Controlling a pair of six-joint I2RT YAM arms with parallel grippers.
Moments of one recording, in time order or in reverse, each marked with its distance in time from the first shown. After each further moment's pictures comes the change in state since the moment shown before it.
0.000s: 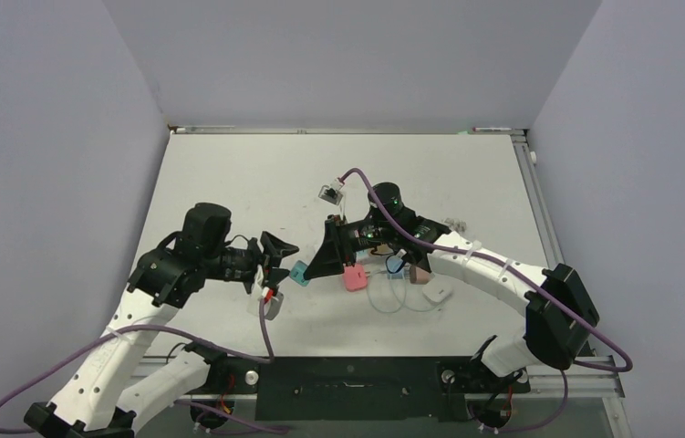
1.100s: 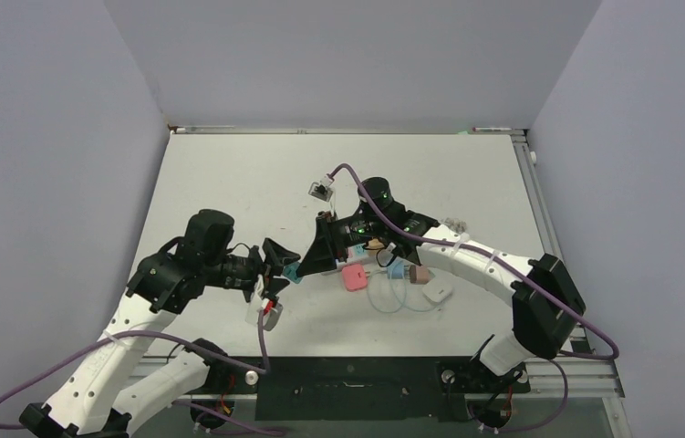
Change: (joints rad) left arm -0.050 -0.024 -0.013 -0.041 -0.027 0.019; right arm 0.013 0.075 0.071 0.004 -0.034 -0.020
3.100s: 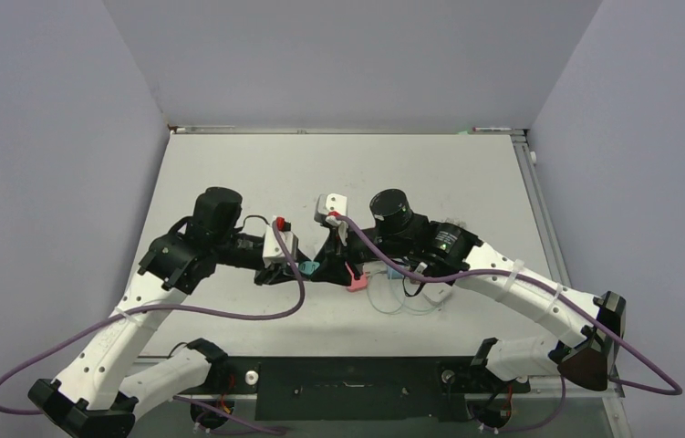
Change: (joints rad) left arm -0.007 0.121 0.082 0.160 0.164 -0.890; right arm 0.153 -0.249 0.112 -0.457 0.421 -0.651
